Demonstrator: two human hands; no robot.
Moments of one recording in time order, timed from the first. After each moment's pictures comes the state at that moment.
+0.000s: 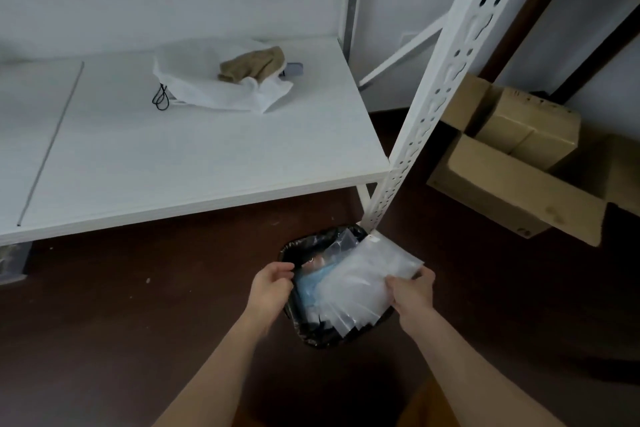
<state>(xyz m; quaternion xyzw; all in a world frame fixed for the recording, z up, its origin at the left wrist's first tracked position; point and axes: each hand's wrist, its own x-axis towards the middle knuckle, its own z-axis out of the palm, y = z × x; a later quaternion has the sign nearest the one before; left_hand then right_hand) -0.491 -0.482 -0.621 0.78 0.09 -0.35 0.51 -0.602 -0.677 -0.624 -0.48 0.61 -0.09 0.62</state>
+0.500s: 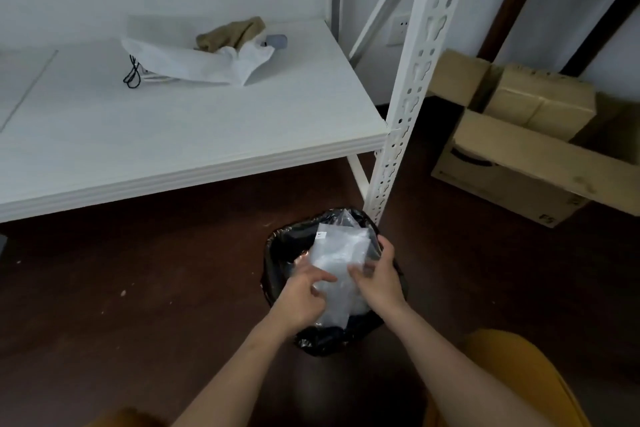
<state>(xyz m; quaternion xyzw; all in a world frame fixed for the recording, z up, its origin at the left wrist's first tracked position) -0.520 -0.517 -0.740 0.85 -0.28 -0.27 0.35 -0.593 -0.661 -0.749 -0.71 0.38 -0.05 0.58</state>
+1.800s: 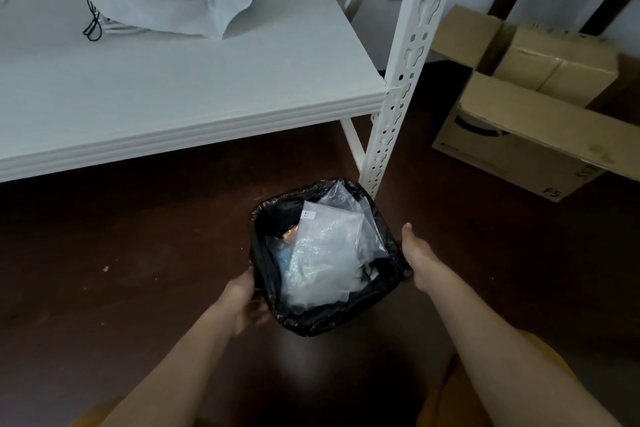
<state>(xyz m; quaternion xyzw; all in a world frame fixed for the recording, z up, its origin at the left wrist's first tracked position) -0.500 -0.469 -0.799 0.67 0.27 -0.43 0.54 -0.598 -0.737 -0.777 -0.54 0.61 0.08 0.58</state>
